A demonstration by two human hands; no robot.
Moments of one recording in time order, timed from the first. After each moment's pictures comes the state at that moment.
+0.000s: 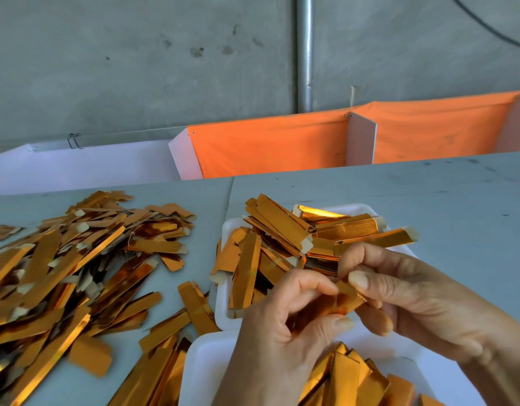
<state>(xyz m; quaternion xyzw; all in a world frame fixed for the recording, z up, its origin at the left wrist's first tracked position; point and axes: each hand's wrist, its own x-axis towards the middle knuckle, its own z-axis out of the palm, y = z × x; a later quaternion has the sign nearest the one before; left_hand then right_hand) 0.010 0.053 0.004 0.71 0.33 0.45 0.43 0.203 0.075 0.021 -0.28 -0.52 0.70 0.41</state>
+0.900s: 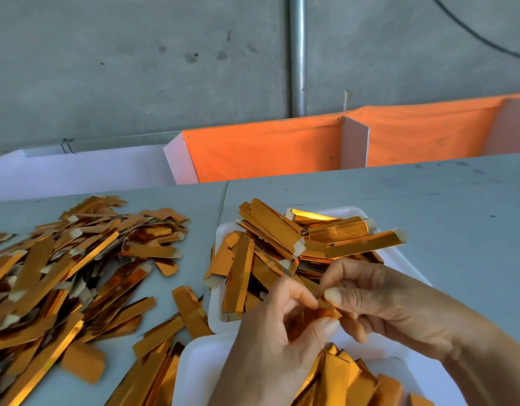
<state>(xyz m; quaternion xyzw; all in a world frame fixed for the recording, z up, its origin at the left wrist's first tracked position) 0.013 0.053 -0.001 0.72 0.43 0.38 0.39 0.201 0.078 0.015 -0.37 -0.55 0.67 0.34</state>
